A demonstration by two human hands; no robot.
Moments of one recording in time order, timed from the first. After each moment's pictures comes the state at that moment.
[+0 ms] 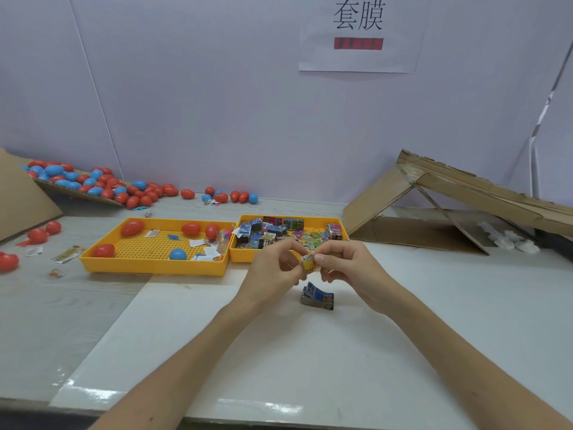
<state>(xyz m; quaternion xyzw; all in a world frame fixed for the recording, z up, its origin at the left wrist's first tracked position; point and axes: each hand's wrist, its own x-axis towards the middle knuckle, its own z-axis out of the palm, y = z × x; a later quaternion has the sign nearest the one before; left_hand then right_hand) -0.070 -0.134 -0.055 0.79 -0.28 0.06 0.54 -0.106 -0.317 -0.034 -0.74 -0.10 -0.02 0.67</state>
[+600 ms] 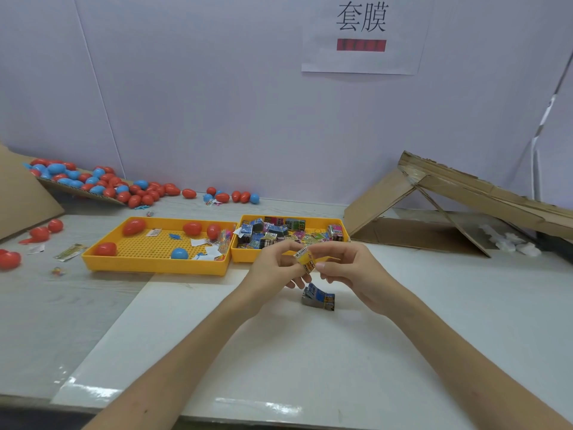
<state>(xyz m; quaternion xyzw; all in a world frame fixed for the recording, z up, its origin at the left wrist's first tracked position) -0.064 -0.131 -0.052 0.76 -0.24 -0.07 0.60 -0.107 -0.317 -0.035 -0.73 -0.10 -0.01 0.68</state>
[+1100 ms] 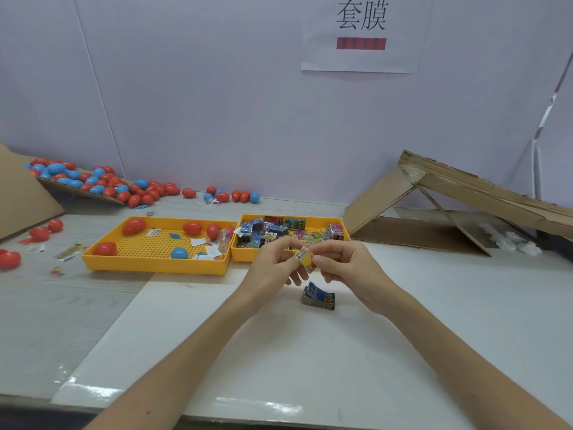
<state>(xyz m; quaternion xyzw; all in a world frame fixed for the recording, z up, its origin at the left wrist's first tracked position) -0.068 -0.131 -0.050 0.76 -0.24 -0.04 0.61 -0.103 -0.314 -0.041 -0.73 -0.11 -0.03 0.68</state>
